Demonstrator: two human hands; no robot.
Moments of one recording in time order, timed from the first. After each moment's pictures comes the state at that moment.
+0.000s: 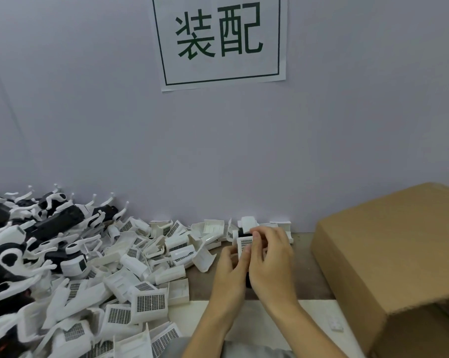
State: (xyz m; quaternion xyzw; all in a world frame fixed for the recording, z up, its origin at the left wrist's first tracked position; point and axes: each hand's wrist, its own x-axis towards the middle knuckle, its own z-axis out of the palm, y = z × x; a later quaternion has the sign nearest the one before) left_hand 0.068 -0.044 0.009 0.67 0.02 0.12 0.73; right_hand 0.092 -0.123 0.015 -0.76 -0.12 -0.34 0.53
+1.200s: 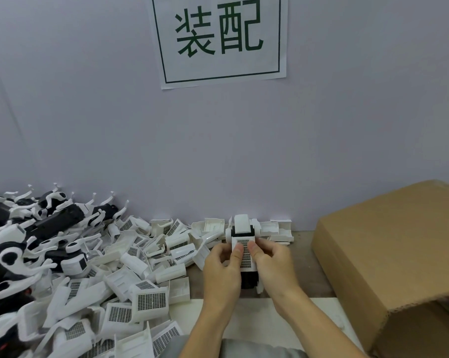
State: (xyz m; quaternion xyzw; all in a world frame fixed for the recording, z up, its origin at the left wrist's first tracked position) left_hand 0.081 -0.035 -0.001 0.68 0.06 0.24 0.69; right_hand 0.098 -0.130 0.012 -0.66 -0.08 -0.05 0.75
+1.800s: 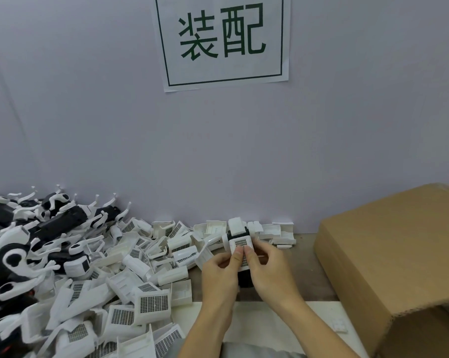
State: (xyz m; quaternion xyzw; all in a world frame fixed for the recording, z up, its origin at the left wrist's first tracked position) left_hand 0.077 -0.031 0.005 0.65 0.12 0.17 0.73; right_hand 0.100 -0.126 0.006 -0.74 -0.14 -0.12 0.65
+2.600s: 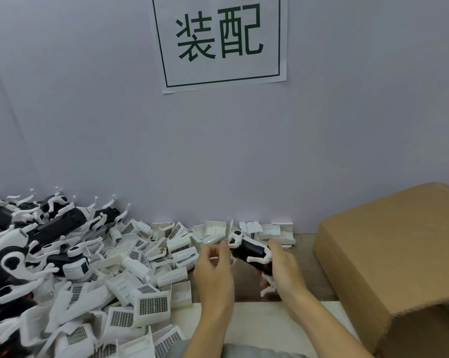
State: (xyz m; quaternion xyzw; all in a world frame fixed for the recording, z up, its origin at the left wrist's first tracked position) left_hand 0.079 -0.031 0.007 0.64 0.13 0.33 0.68; right_hand 0.103 -0.146 0.014 -0.69 0.02 0.03 0.73
